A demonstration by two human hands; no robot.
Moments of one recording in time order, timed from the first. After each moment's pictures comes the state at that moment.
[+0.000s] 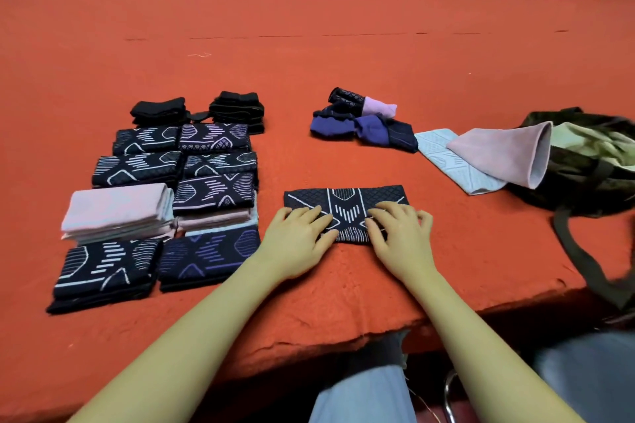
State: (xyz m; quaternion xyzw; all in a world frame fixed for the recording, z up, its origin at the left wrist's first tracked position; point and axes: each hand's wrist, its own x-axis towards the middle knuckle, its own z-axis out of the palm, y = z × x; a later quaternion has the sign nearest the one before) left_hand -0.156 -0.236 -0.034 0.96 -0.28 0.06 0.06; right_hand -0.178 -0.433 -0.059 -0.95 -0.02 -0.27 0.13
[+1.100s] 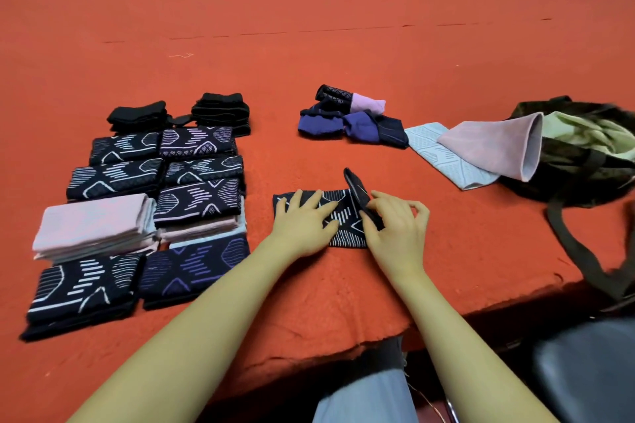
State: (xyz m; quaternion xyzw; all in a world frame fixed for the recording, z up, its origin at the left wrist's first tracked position) left_hand -0.118 -0.270 -0.029 0.97 -0.20 -0.08 0.06; right_hand -0.171 -0.424 -0.054 -0.89 -0.01 -0.41 0.20
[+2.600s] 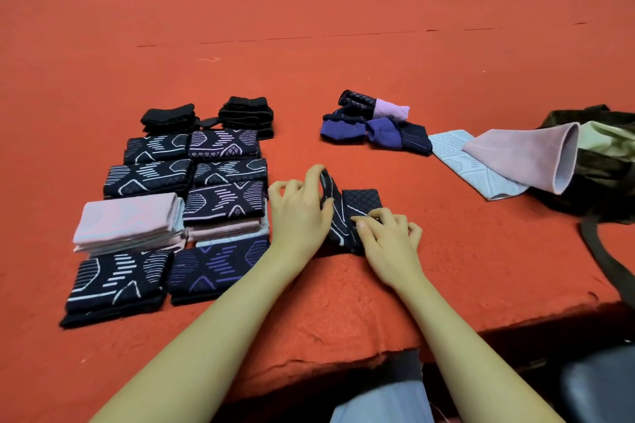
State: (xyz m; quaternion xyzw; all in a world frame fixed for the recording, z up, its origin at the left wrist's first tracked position) left_hand -0.127 -0.243 -0.020 0.89 -0.17 0.36 0.24; right_hand -0.168 -0.397 -0.058 -0.96 0.01 -0.15 0.23
